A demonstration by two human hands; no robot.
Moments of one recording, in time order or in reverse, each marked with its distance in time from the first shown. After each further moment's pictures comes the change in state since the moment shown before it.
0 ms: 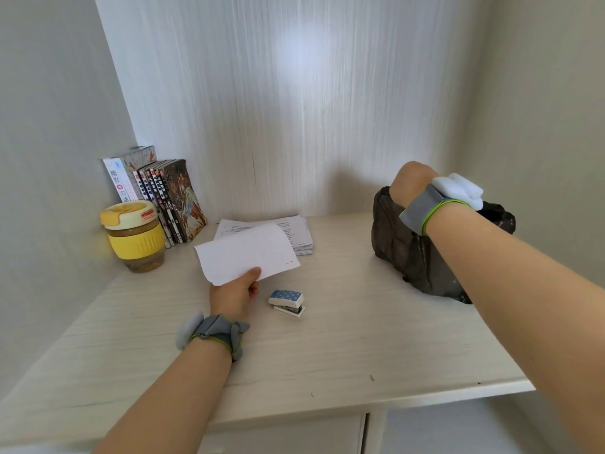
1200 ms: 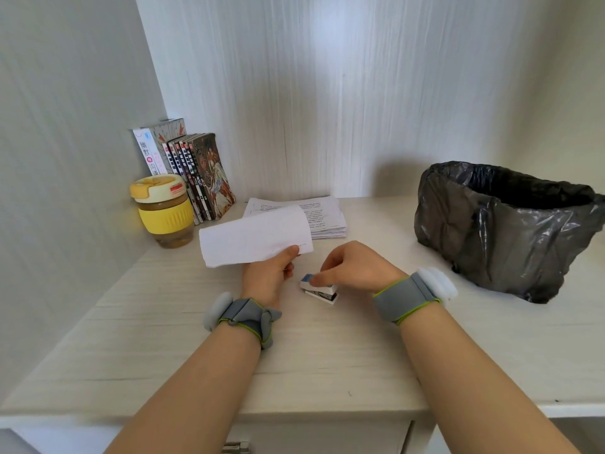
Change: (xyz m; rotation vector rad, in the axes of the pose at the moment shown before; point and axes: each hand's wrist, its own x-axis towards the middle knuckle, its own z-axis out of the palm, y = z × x) left_hand -0.015 0.010 0.007 0.023 -0.106 0.027; right_hand -0.103 -0.009 0.118 0.232 -0.717 -0.291
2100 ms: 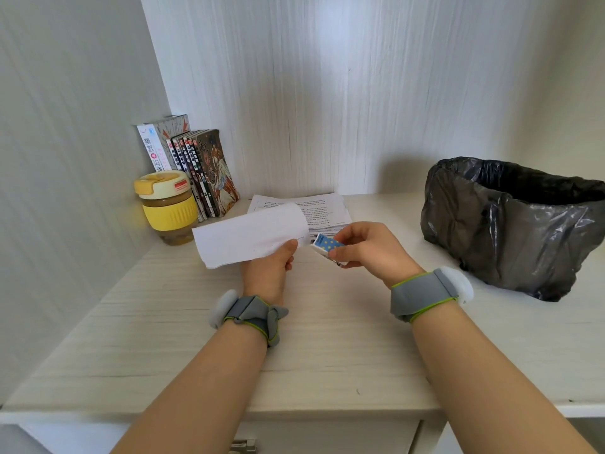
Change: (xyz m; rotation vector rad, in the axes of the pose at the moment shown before) left_hand 0.013 -0.010 -0.008 0.008 0.080 0.069; right_hand -0.002 -0.002 -0.009 0.502 0.158 -0.067
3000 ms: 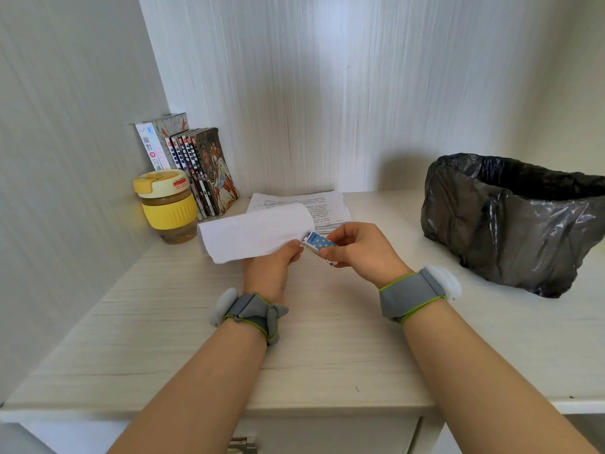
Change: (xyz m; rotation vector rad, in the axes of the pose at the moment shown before) left_hand -0.012 0.011 0.007 -0.054 -0.030 0.024; right_hand 0.002 0.004 0.014 -0.010 0.021 -0.009
